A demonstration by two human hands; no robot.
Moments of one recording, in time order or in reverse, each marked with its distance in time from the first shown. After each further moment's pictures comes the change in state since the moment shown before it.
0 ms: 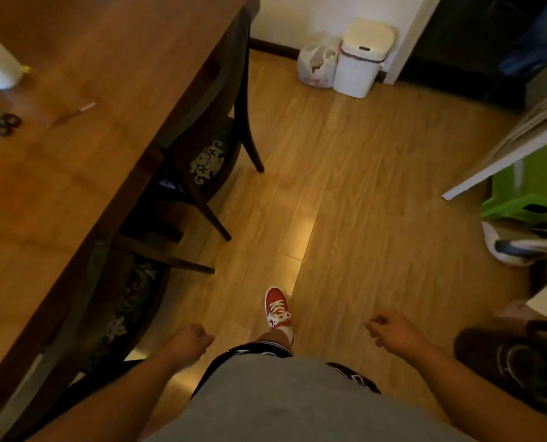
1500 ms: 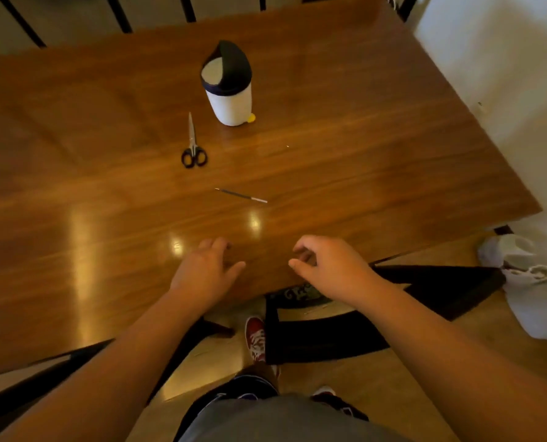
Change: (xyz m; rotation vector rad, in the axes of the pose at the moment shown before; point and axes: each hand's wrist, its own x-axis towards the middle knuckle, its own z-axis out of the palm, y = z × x) left_hand 0.092 0.138 -0.392 -0.266 0.791 -0.072; right_hand 0.116 -0.723 0.030 -0.948 -0.480 -1.083
